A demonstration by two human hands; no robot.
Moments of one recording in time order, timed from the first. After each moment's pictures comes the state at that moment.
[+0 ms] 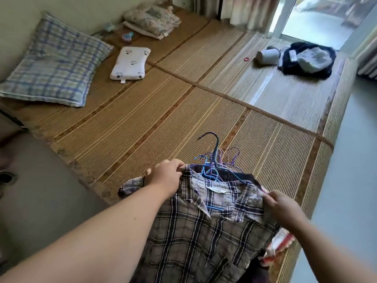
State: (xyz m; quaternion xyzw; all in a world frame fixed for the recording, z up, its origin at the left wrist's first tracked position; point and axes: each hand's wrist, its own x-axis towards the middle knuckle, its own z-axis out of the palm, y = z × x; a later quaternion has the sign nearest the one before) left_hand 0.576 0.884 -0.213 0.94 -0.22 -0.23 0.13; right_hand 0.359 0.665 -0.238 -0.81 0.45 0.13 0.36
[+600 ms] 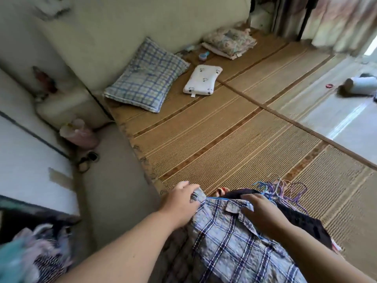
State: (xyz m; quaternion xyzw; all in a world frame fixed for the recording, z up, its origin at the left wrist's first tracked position) left_hand 0.579 1.014 -0.169 0.95 -0.12 -0.25 0.17; right_hand 0.508 0.785 -0.210 -0.93 0.10 0.20 0.28
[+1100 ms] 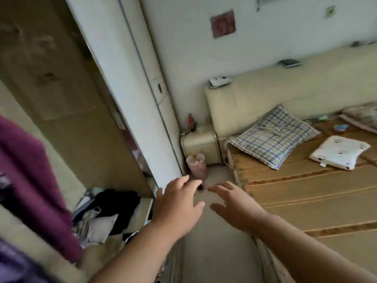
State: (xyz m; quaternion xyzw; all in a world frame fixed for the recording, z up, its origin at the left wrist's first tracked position) left_hand 0.464 1.309 0.066 0.99 0.08 0.12 0.03; right_hand 0.551 1.163 0.014 -0.88 -0.36 0.00 0.31
